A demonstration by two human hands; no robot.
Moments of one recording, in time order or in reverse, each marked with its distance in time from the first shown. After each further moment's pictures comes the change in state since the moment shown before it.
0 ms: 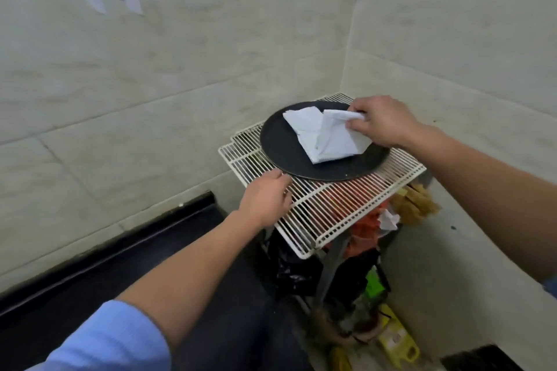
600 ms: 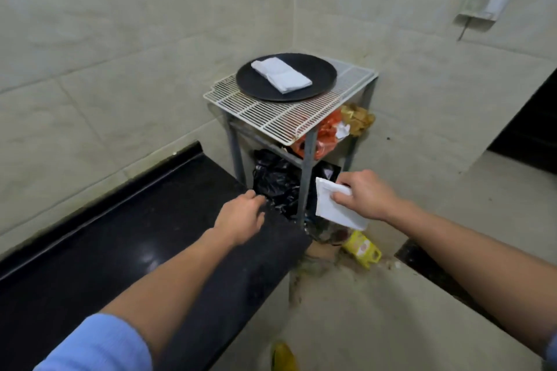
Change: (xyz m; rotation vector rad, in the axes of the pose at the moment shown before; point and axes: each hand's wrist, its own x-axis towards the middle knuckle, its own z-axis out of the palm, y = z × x) left_hand -0.274 0.015 0.004 0.030 -0.238 0.116; right_hand -0.355 -0.128 0.079 0.053 -0.198 0.193
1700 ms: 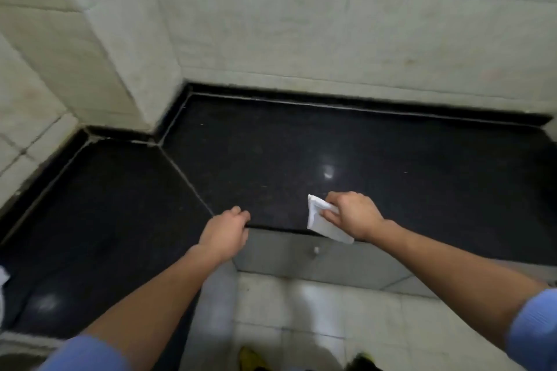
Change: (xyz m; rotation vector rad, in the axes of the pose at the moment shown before) left_hand -0.880 -0.165 0.001 -0.083 -0.007 -1.055; right_hand -0.323 -0.685 0.255 -0.153 -0.348 -0.930
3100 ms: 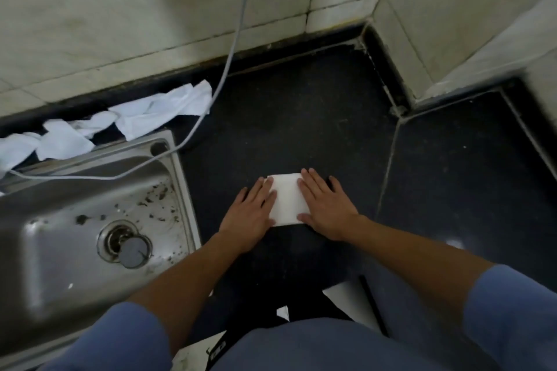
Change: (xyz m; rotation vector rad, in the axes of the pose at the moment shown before) left_hand -0.089 -0.231 0.103 -0.241 -0.102 -0.833; right_hand 0.278 -0.361 0.163 -0.564 -0.493 -1.189
